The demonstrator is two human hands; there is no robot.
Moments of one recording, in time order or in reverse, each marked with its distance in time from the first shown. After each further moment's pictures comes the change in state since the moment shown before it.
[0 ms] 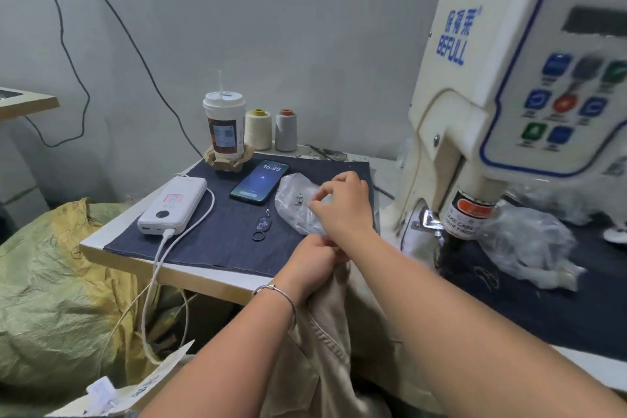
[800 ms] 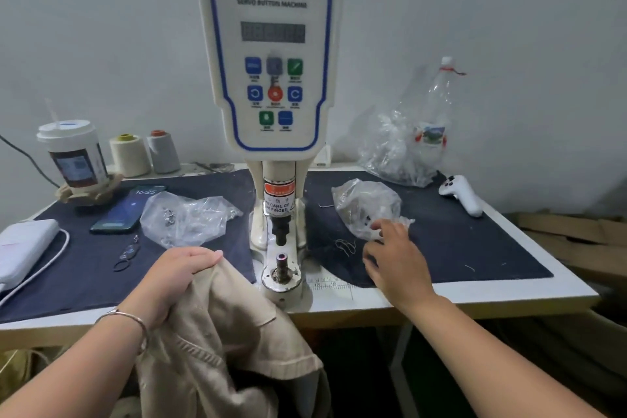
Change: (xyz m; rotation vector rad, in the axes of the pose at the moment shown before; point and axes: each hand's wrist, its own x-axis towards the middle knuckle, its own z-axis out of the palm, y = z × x) left_hand 0.003 -0.009 0.005 0.118 -0.009 -0.010; right_hand -0.132 0.212 -0.168 -0.630 0.121 -0.078
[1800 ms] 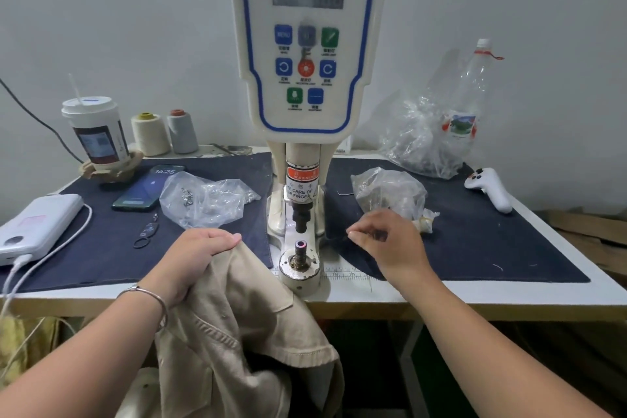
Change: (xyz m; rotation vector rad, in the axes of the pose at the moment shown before) left_hand -0.002 0.004 0.005 -0.058 -0.003 -0.001; right_hand 0.022 -0.043 -0.017 0.836 -0.017 0.232
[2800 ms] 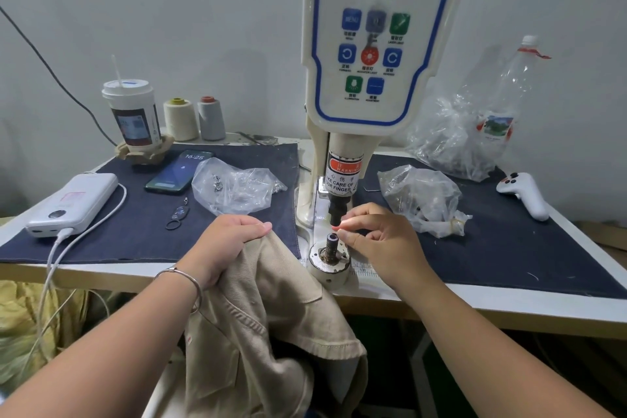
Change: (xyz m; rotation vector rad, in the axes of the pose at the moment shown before) left_hand 0.000 -0.001 -0.003 0.004 -0.013 0.013; right_hand -0.008 -0.039 0.036 0.181 -0.119 -0.023
